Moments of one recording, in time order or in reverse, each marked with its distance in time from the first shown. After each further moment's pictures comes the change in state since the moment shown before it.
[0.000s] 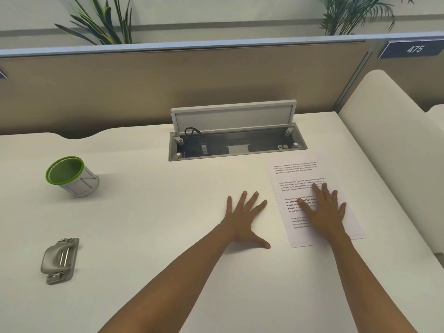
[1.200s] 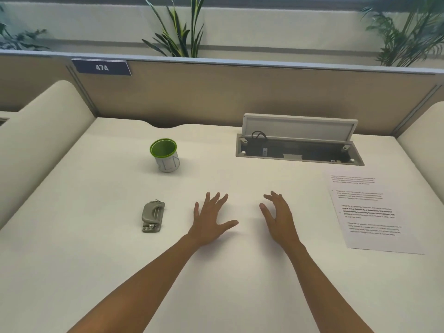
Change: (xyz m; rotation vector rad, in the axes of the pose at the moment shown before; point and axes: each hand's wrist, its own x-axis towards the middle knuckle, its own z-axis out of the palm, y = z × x) left_hand -0.212 -0.162 0.017 -0.383 0.492 -0.330; right_hand -0.155 -0.211 0.116 0.429 -0.092 -0.453
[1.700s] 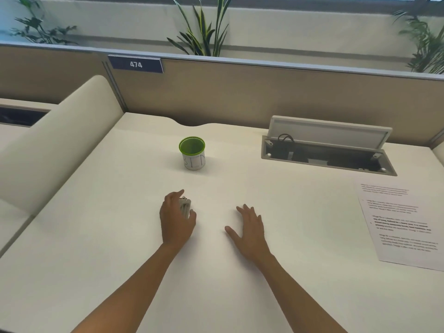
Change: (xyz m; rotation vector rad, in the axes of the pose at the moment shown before) left_hand -0.049 -0.095 -0.073 -0.134 0.676 -0.243; right_hand -0.034 -0.054 0.135 -0.261 -0.267 -0.145
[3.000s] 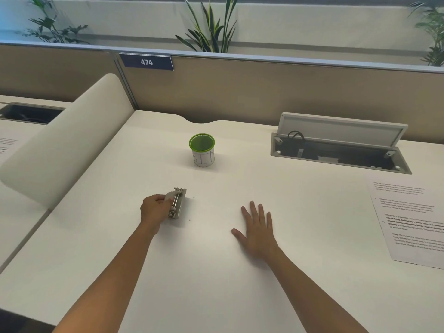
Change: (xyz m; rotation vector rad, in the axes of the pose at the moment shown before) left_hand 0.051 -0.047 -0.058 -0.326 -0.082 -0.586; right_hand 0.006 0.002 0.008 -0.400 -0.186 -0.002
